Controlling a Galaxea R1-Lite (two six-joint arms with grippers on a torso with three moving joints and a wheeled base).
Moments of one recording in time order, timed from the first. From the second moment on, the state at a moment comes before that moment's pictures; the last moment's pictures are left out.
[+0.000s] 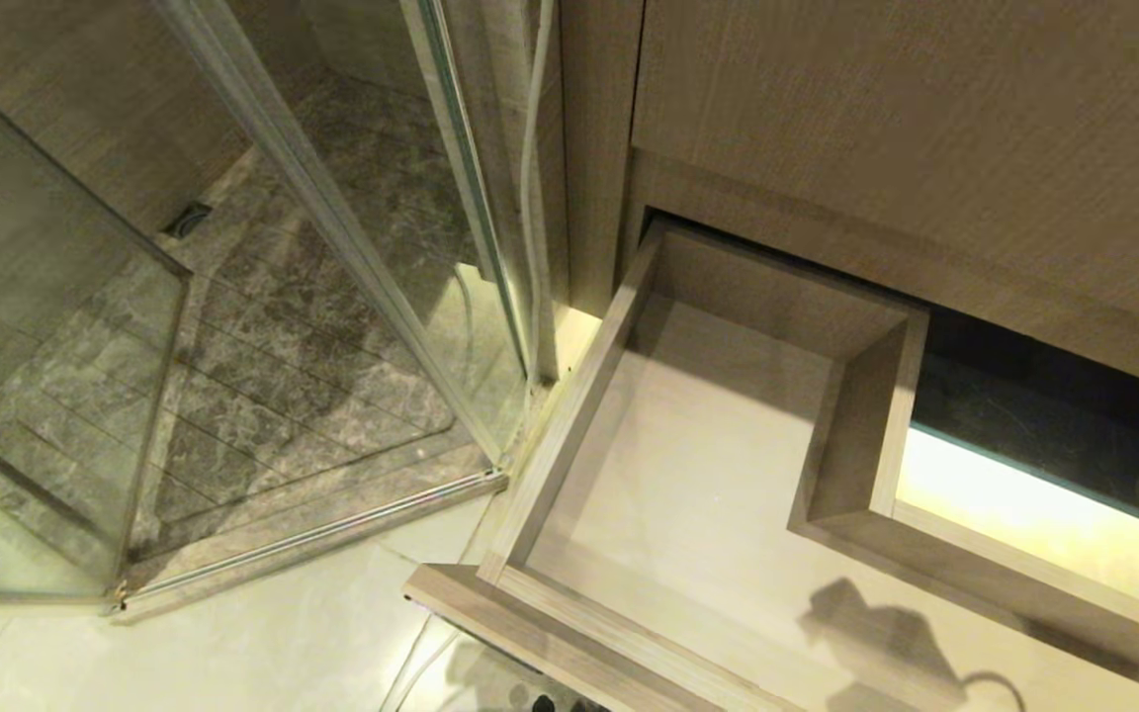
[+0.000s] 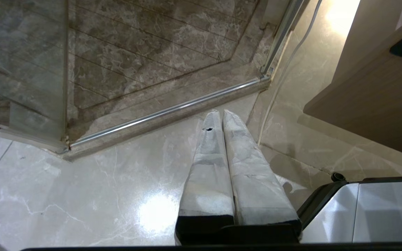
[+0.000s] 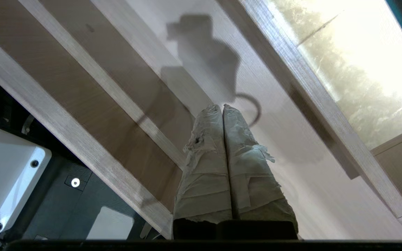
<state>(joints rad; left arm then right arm) 0.00 0.00 0.00 0.00 0.00 0.00 0.15 0.76 -0.75 0.63 0.11 -0.28</state>
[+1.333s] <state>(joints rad) 0.00 0.00 0.00 0.00 0.00 0.00 0.15 0.74 -0.73 0.63 0.11 -0.28</state>
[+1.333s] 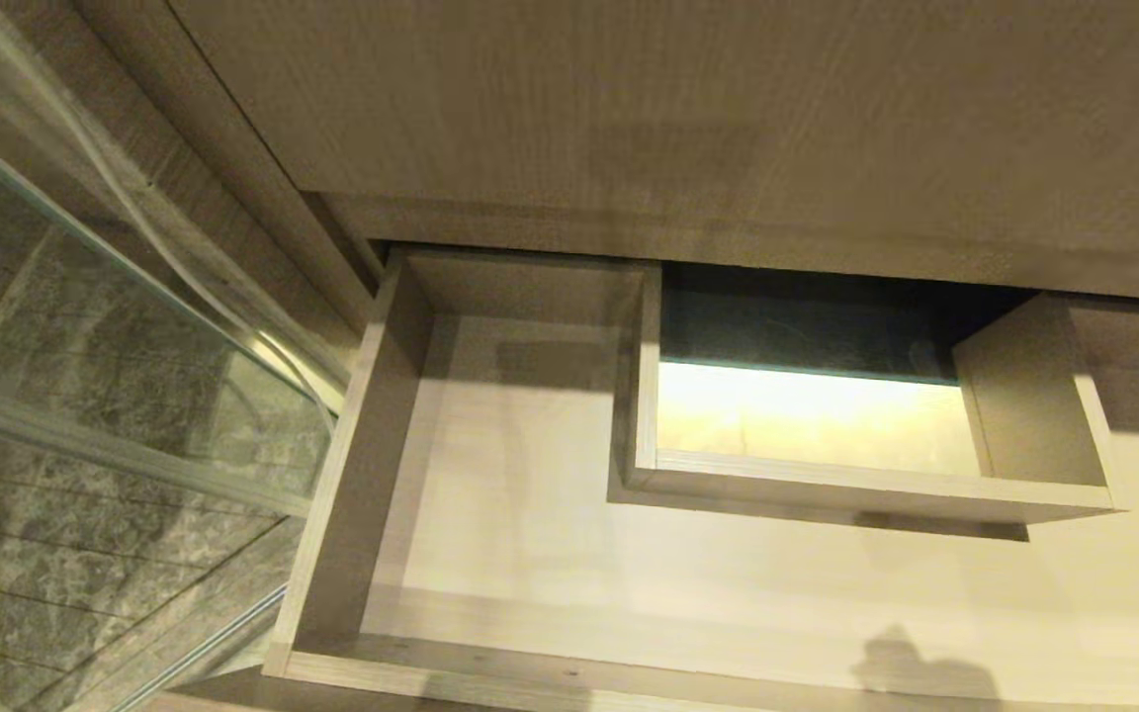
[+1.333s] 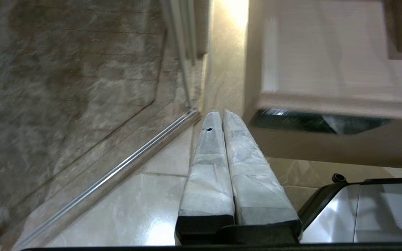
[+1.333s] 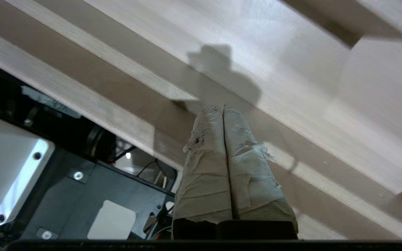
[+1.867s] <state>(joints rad) 0.00 0.00 0.00 0.00 0.00 0.00 0.15 0.73 -0.71 0.63 0.11 -0.28</state>
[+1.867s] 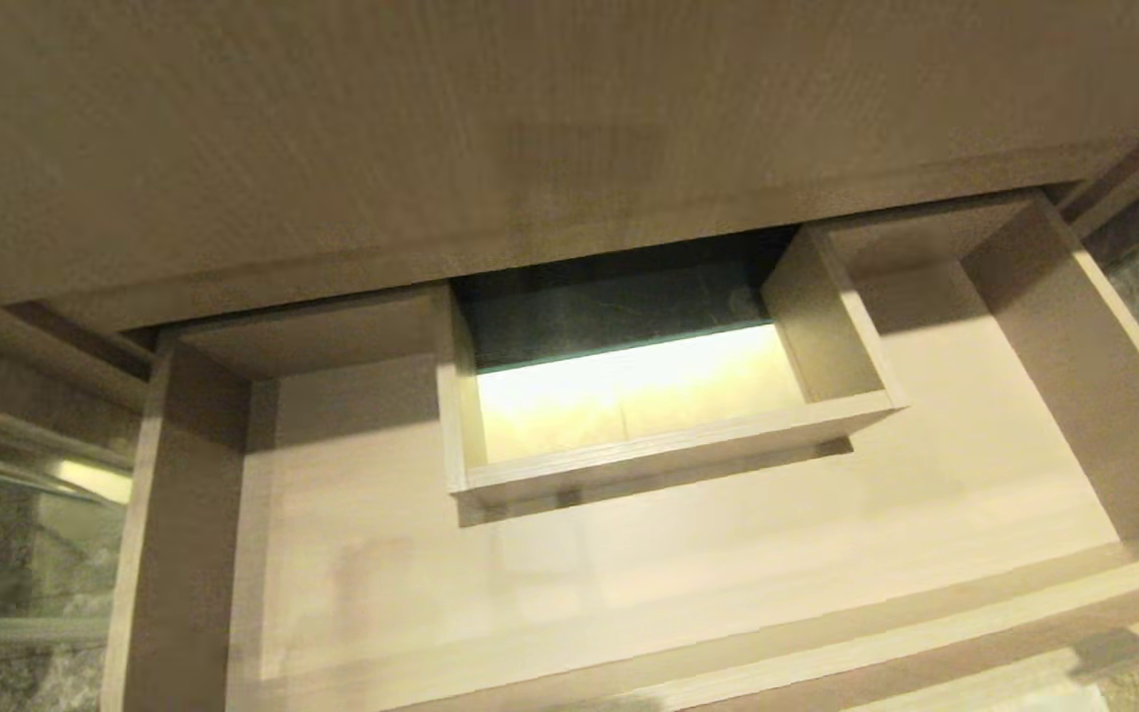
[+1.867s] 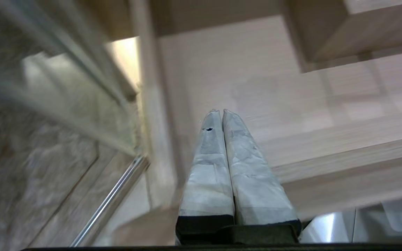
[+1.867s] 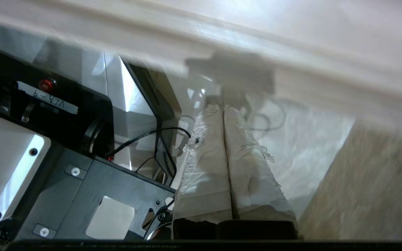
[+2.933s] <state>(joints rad) 0.00 0.00 0.00 0.00 0.00 0.00 0.03 0.88 -0.69 0.67 -0.08 -0.36</state>
